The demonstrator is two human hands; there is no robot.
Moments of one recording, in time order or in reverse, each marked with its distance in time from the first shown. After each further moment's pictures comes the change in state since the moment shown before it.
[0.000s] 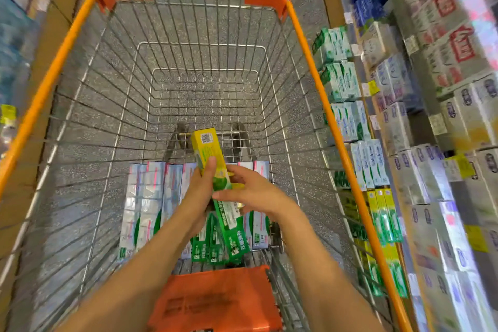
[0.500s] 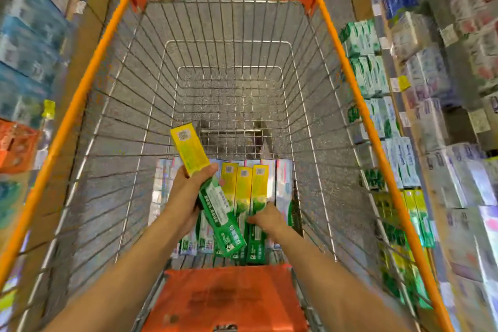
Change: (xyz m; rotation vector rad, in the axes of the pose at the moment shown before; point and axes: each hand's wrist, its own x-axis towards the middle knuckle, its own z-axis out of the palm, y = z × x) left_hand -0.020 0.009 -0.051 -0.068 0.176 0.035; right_hand 0.054 0.121 0.040 -0.092 0.274 0.452
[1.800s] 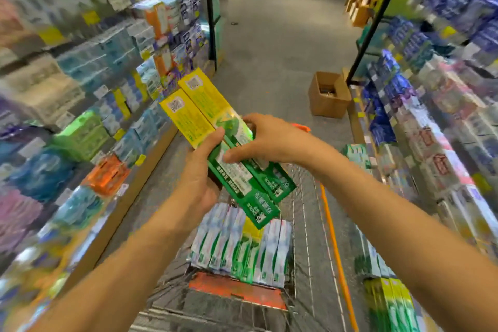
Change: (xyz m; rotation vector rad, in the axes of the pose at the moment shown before) left_hand -0.378 0.146 0.009 -0.468 -0.183 0.533; right_hand -0.507 -0.151 -0.083 -0.660 0.081 -1.090
